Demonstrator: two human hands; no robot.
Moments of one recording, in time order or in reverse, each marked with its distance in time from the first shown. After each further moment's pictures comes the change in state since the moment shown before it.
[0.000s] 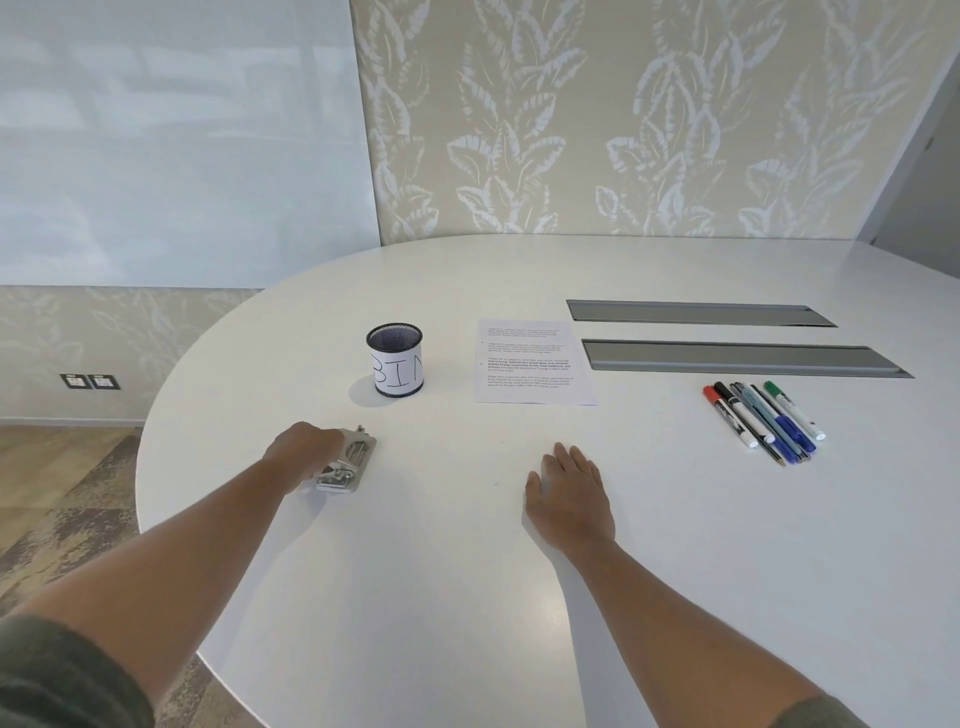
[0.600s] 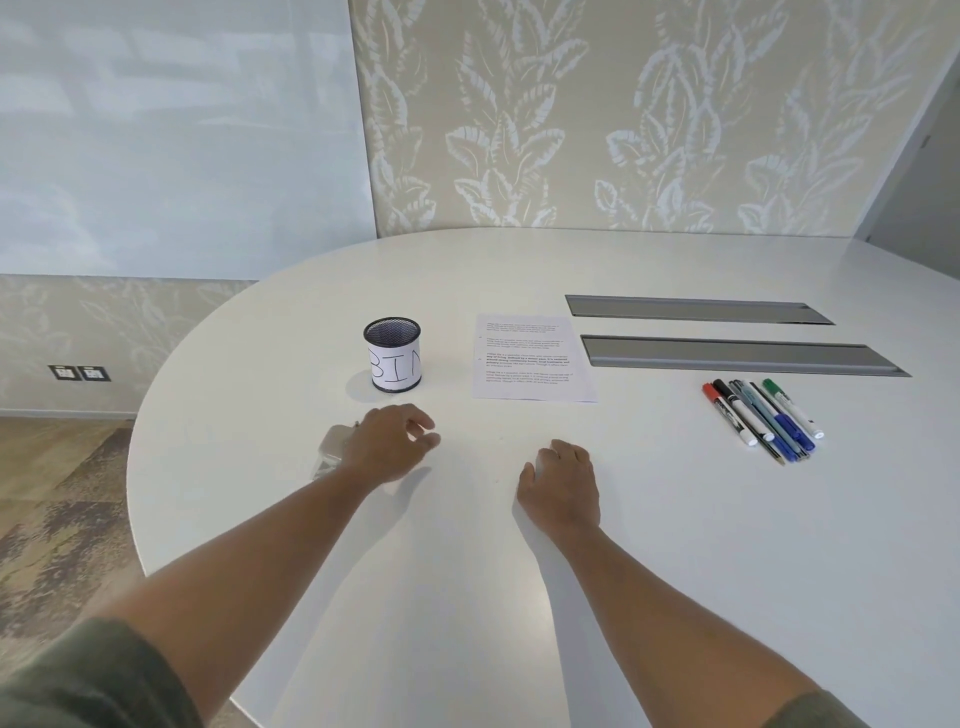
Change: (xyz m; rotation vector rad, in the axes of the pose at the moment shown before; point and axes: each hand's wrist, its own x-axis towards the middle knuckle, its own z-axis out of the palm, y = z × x) left_hand -0.028 0.043 0.066 0.167 0.025 0.565; right_hand 0.012 -0.013 0.002 0.078 0.065 0.080
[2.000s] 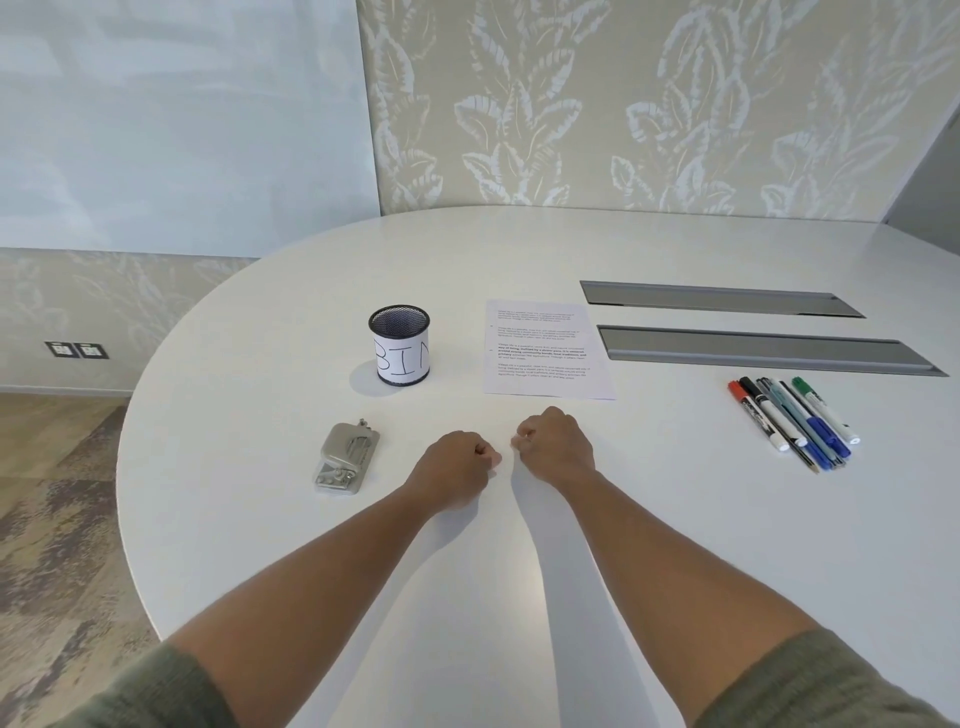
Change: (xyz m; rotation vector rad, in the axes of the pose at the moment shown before) left_hand 0.001 0.033 0.054 -0.097 -0.282 -0.003; right_hand 0.072 -0.026 0.005 0.066 -0.152 0.015
